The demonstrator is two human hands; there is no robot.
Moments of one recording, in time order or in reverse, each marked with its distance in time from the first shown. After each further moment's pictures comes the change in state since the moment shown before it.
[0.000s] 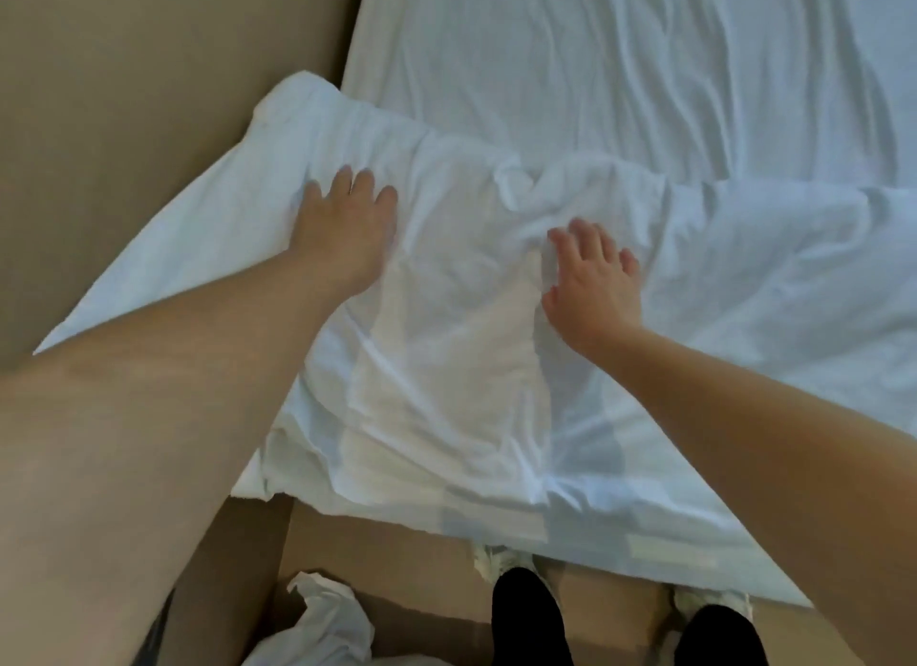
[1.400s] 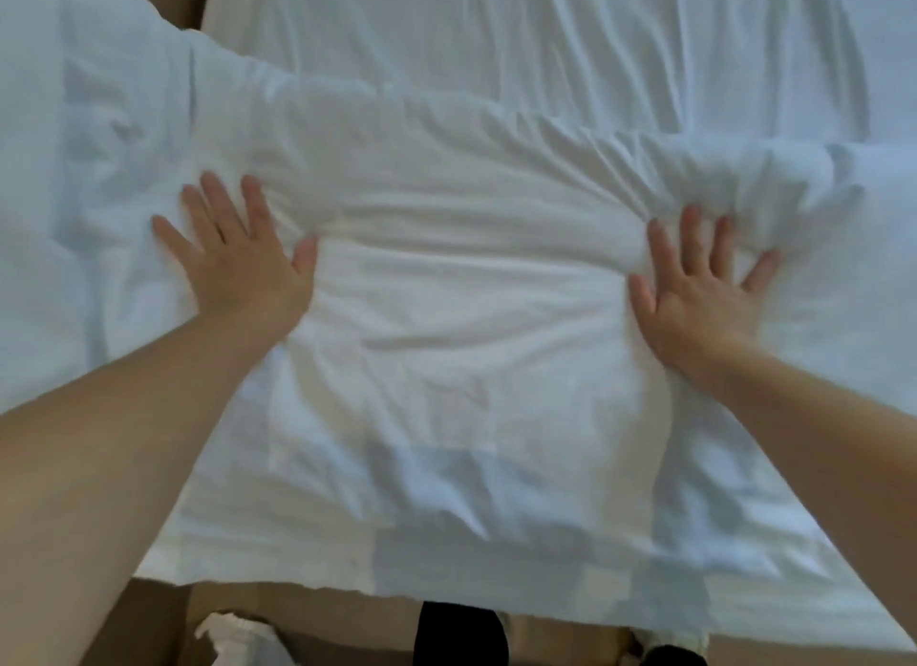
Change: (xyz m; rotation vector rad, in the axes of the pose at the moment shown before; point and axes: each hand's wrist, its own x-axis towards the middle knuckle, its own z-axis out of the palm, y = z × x) left_hand 0.031 0.074 0.100 -0.177 0.016 -0.441; right_hand 0.004 0.204 0.062 -0.260 -0.073 0.275
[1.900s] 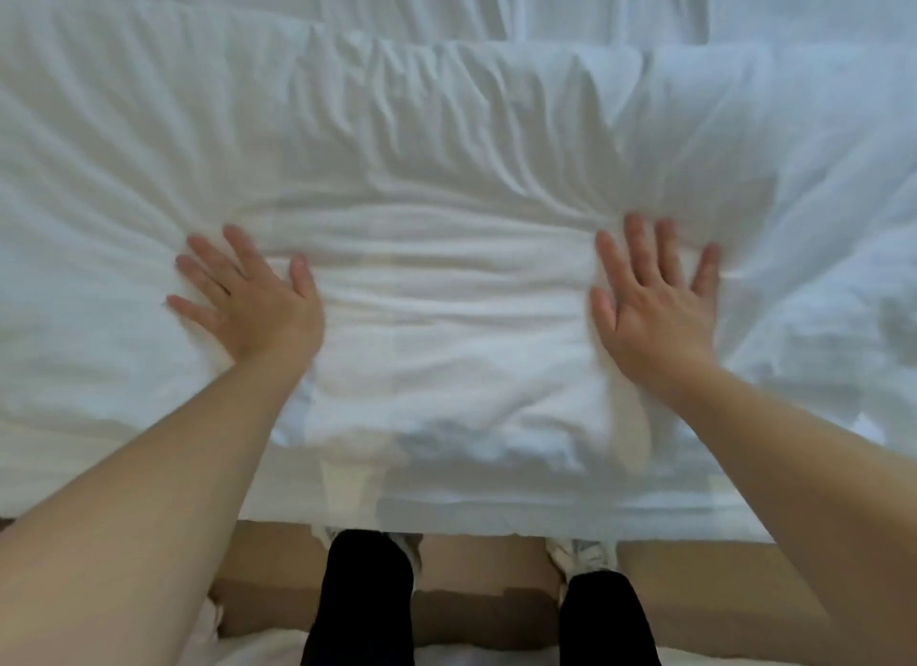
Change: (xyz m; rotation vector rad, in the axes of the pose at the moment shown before) left_hand -0.147 0.163 0.016 -0.253 -0.144 -0.218; right_hand -0.068 0.151 0.068 0.059 0.025 -0.125
